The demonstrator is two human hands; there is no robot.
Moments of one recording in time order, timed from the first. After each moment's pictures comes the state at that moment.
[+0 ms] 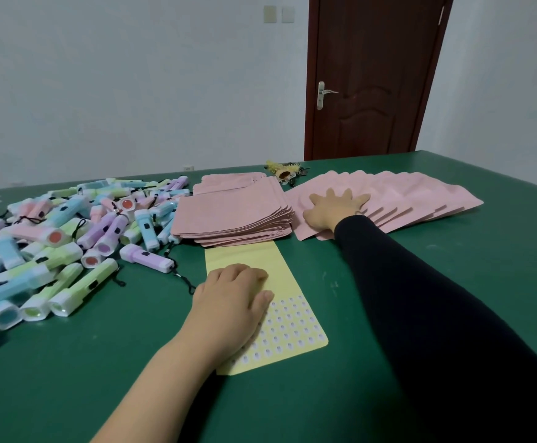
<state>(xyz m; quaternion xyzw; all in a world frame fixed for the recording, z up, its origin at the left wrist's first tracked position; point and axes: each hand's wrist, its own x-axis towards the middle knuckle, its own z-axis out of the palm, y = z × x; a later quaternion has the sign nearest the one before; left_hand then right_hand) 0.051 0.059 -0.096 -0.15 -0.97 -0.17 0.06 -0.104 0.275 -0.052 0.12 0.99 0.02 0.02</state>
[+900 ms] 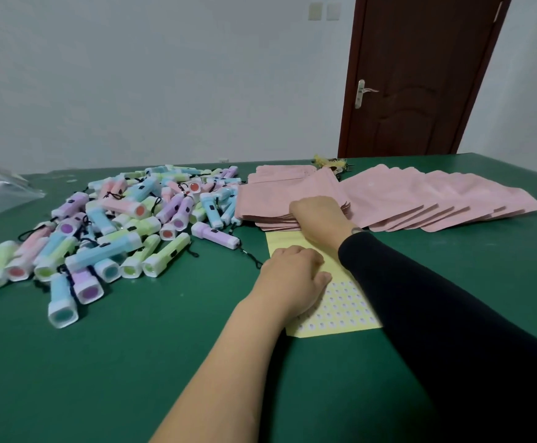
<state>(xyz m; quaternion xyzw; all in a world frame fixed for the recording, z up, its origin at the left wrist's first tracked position) 0.054 0.052 -0.082 -0.18 -0.96 -0.20 0.02 -0.068 0.162 -0.068 -0.20 0.95 0.10 -0.22</state>
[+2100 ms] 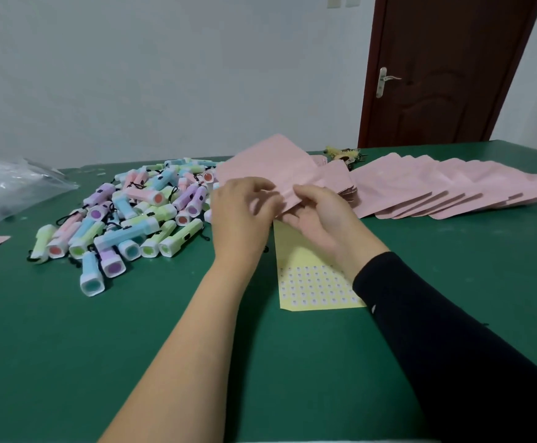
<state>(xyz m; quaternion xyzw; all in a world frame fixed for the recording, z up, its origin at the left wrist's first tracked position) 0.056 0.011 -0.048 -0.07 -0.82 -0.41 0.39 0.027 0.140 -0.041 -0.10 0.37 -0.91 0.14</state>
